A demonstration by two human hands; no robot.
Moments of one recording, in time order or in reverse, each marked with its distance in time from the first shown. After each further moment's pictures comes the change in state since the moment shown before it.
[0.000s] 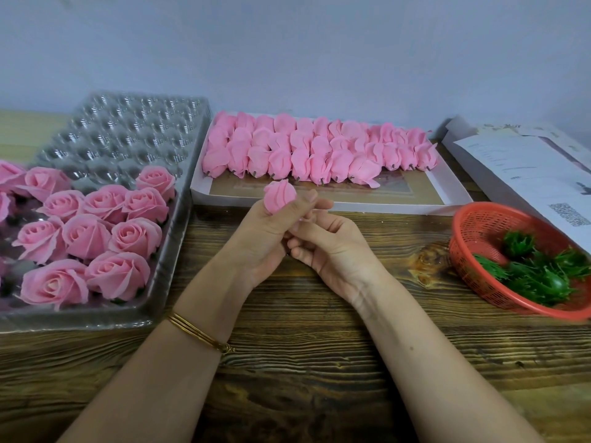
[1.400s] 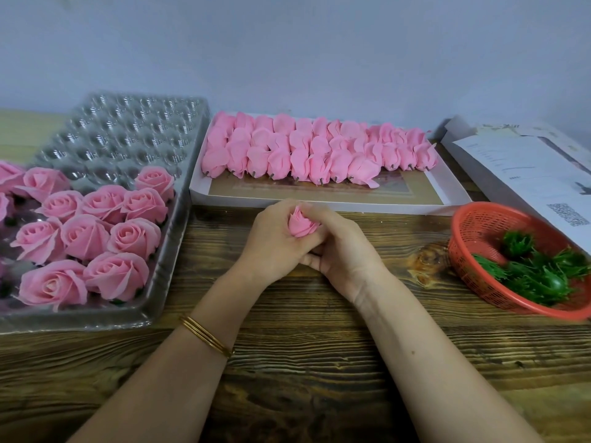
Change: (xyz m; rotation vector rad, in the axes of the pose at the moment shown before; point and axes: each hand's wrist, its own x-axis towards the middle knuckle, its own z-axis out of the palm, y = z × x) left_hand 0.007 -0.021 0.000 0.685 0.187 0.274; right_hand -0.002 -0.006 0.001 -0.101 0.152 0.084
